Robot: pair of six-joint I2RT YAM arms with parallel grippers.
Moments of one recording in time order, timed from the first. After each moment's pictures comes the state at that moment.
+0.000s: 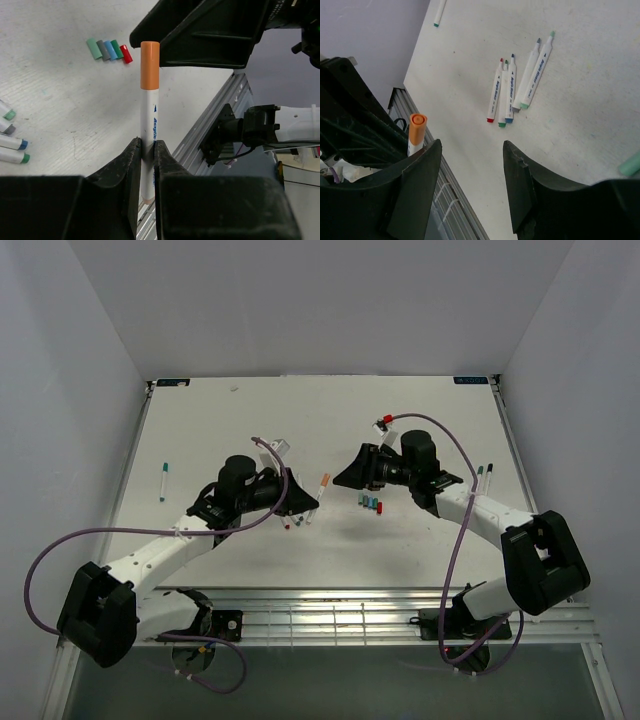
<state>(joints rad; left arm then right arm) -0.54 1.16 0.66 0.08 0.52 -0.59 0.49 1.42 0.78 0.22 -0.63 0.63</state>
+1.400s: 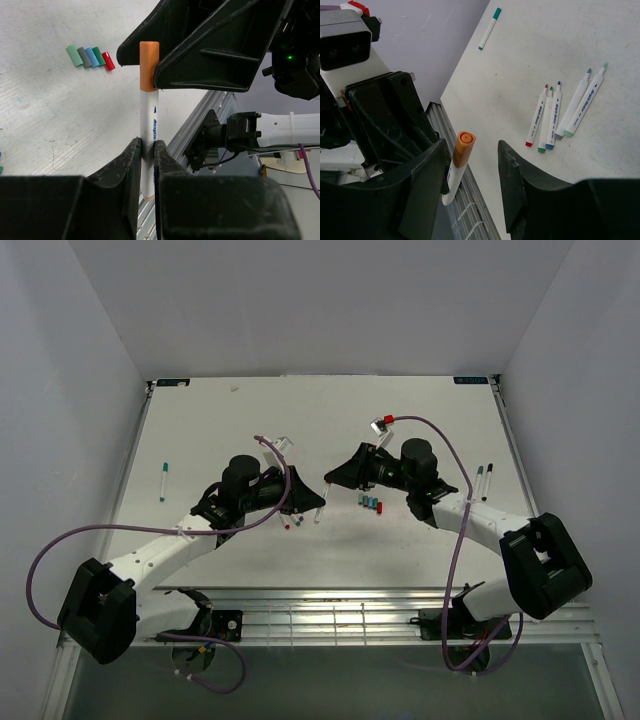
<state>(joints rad) -0.60 1.17 0.67 0.16 0.51 -0.69 0.54 1.40 0.70 0.55 -0.63 0.82</state>
